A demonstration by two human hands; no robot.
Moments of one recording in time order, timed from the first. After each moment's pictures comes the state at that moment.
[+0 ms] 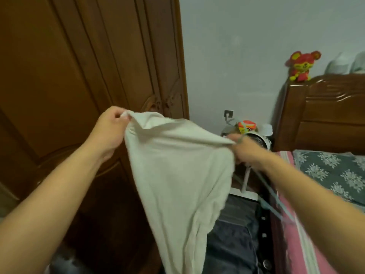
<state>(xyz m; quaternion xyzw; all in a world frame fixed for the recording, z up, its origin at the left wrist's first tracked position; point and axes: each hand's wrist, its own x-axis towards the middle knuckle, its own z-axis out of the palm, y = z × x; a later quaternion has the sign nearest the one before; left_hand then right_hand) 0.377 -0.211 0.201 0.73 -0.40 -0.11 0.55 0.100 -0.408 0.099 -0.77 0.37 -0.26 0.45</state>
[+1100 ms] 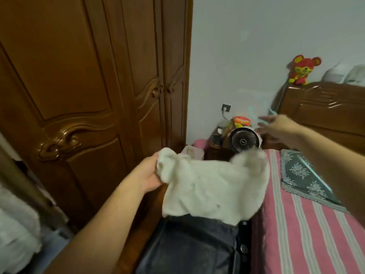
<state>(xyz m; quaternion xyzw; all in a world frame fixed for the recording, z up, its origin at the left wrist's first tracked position) 0.324 -0.187 0.037 0.51 -0.11 -0.56 0.64 0.032 -0.419 0.138 -0.70 0.55 -0.25 0.38</state>
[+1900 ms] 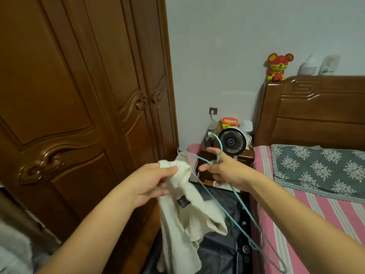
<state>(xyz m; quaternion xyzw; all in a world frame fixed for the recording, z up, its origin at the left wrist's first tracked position) 0.234 -0.170 0.096 0.67 -0.30 -0.49 0.47 0.036 -0.317 0.067 -0.66 0.35 -0.17 0.64</state>
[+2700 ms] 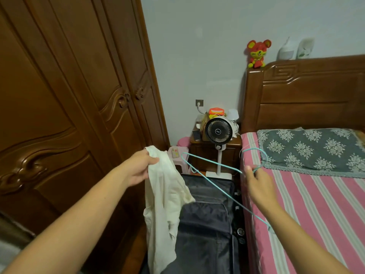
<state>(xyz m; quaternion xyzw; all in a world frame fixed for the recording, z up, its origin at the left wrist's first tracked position) 0.249 -0.223 0.073 0.64 -0.27 -0.53 0.48 -0.075 -0.301 -0.035 -0.63 0.61 -0.39 0.28</state>
